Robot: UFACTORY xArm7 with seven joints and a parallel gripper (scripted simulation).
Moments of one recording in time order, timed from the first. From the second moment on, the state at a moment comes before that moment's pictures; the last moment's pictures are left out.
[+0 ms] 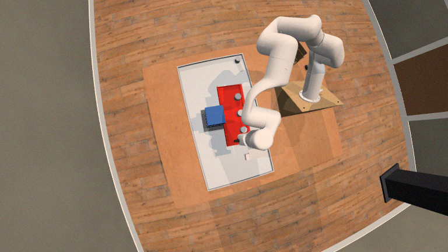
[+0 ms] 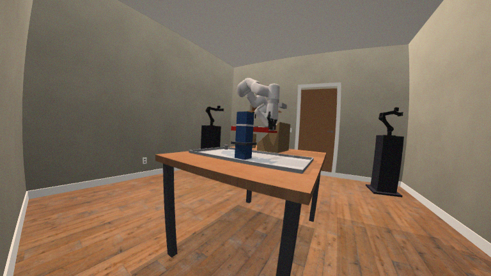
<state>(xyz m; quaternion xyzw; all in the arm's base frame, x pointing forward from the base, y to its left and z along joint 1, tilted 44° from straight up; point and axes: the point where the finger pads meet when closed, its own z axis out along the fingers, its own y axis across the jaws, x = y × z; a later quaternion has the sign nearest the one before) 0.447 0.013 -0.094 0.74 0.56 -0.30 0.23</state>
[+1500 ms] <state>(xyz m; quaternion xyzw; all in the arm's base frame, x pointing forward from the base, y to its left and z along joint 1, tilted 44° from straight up) 0.447 0.013 -0.094 0.74 0.56 -0.30 0.23</state>
